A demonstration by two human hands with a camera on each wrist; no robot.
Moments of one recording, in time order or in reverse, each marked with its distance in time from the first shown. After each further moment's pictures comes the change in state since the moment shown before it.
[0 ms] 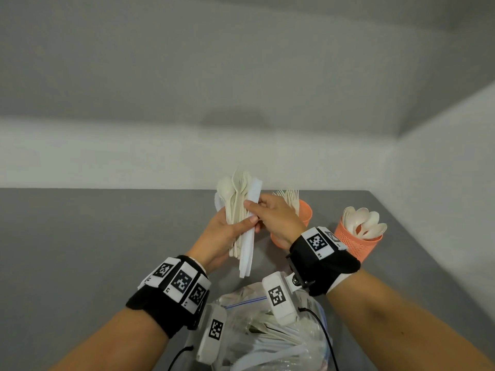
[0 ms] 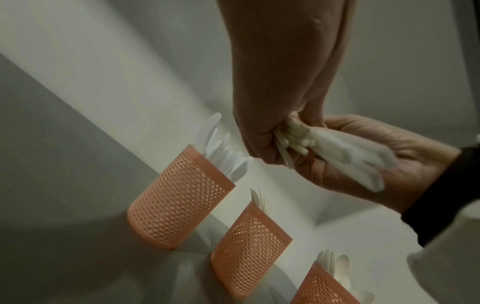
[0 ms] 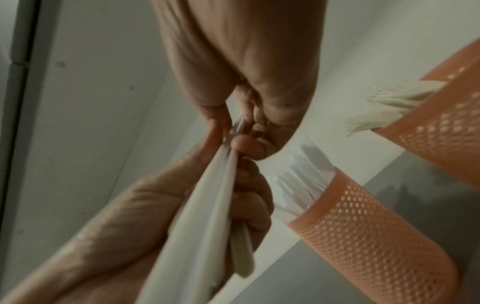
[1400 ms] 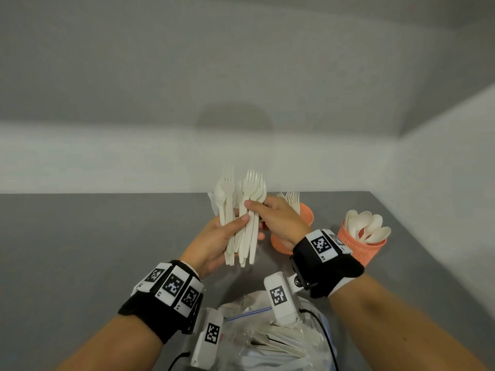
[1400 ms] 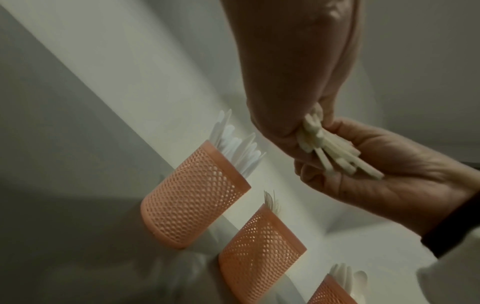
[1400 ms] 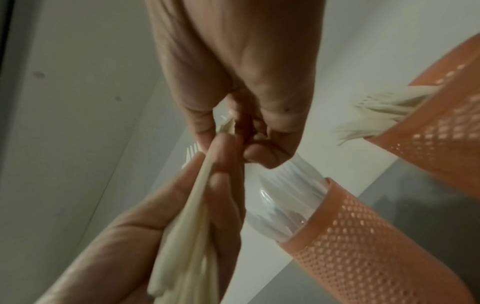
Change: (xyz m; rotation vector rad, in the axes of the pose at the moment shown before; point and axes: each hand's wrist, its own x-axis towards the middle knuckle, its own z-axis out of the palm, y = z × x) left_hand 0.012 -0.001 -0.012 -0.148 -0.100 -0.124; right_hand 0.007 -0.005 -0.009 -0.014 -0.040 0.003
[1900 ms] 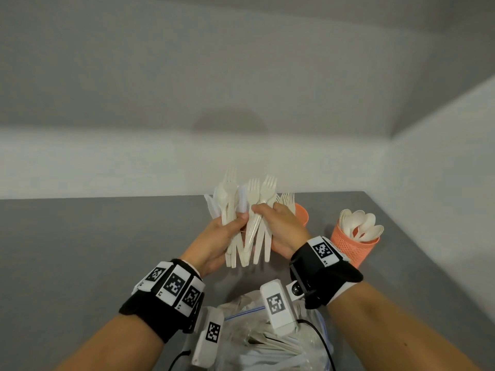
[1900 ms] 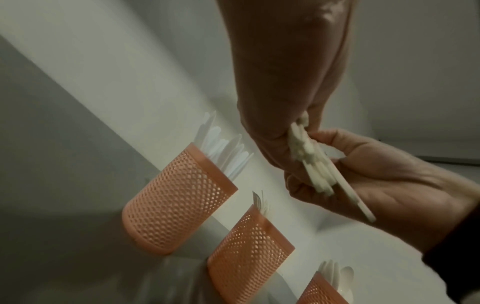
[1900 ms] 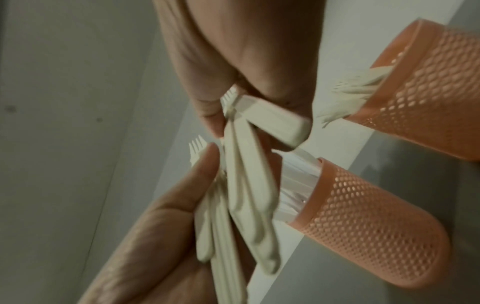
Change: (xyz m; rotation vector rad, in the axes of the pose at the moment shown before) left_hand 0.005 -0.001 0.006 0.110 0.062 -0.033; right_hand -0.009 0.007 0.001 0.248 0.173 0.168
